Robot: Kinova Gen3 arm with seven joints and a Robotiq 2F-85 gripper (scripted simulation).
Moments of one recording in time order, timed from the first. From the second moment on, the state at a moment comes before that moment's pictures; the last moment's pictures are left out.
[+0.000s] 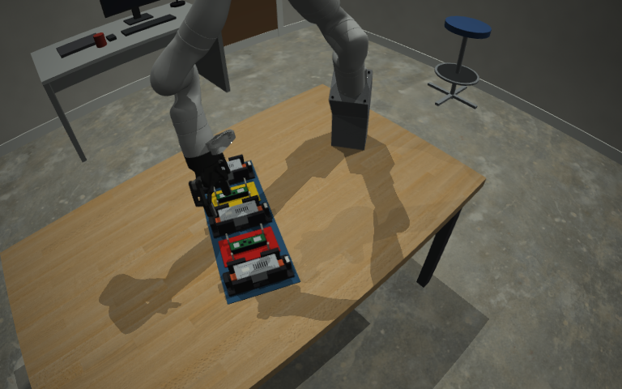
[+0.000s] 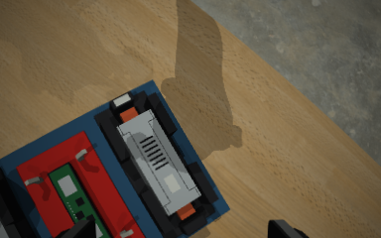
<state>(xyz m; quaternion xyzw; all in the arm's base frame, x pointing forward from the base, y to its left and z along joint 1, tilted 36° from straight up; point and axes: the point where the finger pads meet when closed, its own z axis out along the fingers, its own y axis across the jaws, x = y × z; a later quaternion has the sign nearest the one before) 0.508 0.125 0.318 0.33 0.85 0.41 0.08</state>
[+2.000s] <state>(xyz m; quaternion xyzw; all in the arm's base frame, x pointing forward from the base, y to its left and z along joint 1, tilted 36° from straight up) 0.381 0.004 0.228 0.14 0.94 0.23 0.21</state>
